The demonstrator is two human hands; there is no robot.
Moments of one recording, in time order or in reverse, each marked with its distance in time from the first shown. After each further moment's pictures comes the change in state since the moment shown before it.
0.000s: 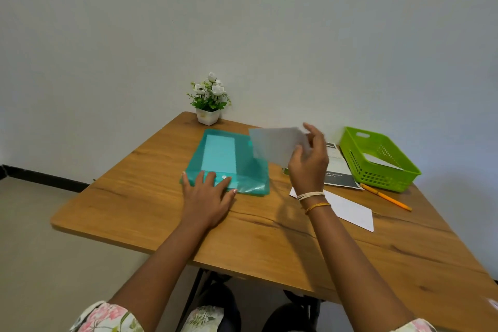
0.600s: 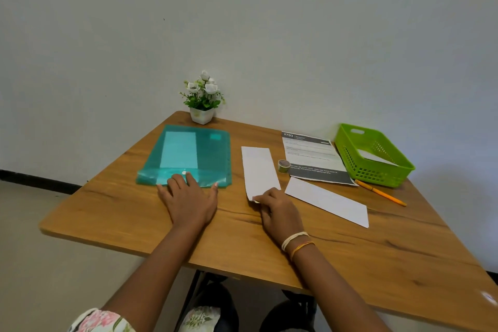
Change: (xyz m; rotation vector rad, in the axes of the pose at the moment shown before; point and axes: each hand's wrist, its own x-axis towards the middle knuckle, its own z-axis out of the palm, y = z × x) left_hand -0.003 0.003 -0.003 0.013 -0.039 -0.442; right_hand -0.098 0.051 -0.003 -0.384 -0.709 -0.073
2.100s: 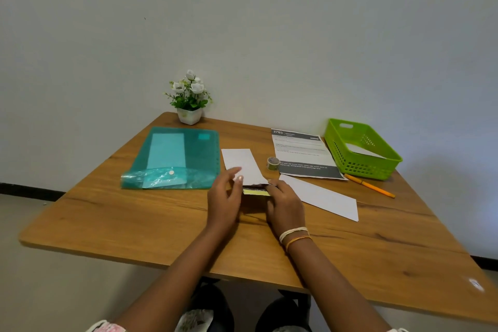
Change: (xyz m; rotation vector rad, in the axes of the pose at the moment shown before) left_hand -0.038 0.076 0.000 -1.205 0.019 0.263; right_hand 0.000 0.018 -0.013 -0.116 0.230 0.082
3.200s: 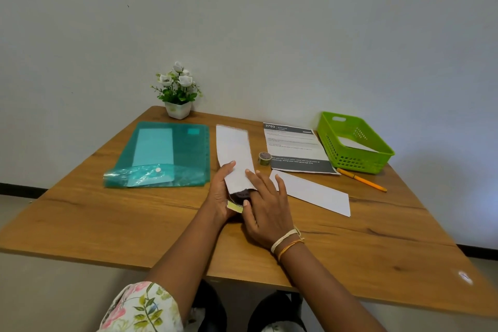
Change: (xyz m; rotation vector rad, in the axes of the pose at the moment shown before) left_hand 0.026 0.020 0.022 -1.038 -0.238 -0.943; right_hand -0.009 -0.016 -0.008 -0.096 -0.088 -0.201
